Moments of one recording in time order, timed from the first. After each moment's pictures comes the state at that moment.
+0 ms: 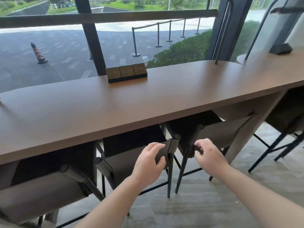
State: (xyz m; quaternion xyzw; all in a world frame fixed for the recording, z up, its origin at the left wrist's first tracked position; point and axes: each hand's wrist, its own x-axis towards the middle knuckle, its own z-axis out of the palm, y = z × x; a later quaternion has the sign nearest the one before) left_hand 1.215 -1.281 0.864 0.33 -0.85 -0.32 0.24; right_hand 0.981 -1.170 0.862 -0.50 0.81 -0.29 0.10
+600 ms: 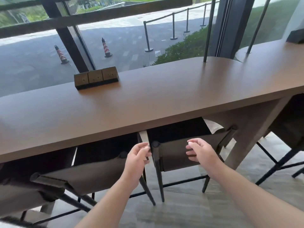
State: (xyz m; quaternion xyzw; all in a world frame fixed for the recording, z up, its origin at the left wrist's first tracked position) left_hand 0.946 -1.251 0.867 0.51 -0.52 -0.59 0.36; right_hand 0.708 -1.180 0.839 -0.30 0.67 -0.53 0.43
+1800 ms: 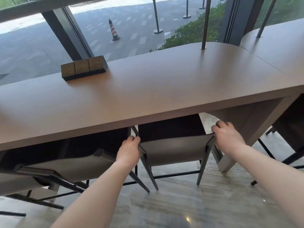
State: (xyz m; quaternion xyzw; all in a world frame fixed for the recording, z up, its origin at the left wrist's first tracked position) left_hand 0.858 -1.290 0.820 0.58 -0.80 -0.09 0.07; right_hand 0.494 -1.199 0.817 -0.61 0.79 0.00 -0.02
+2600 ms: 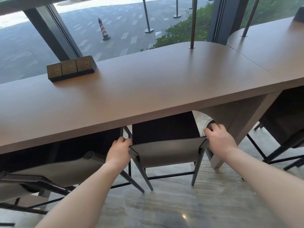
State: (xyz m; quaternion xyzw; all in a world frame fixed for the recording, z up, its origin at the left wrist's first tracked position) left_hand 0.860 -1.292 0.822 0.56 -0.82 -0.07 0.06; right_hand 0.497 -1.175 0.814 -0.61 0.79 -0.03 -0.02
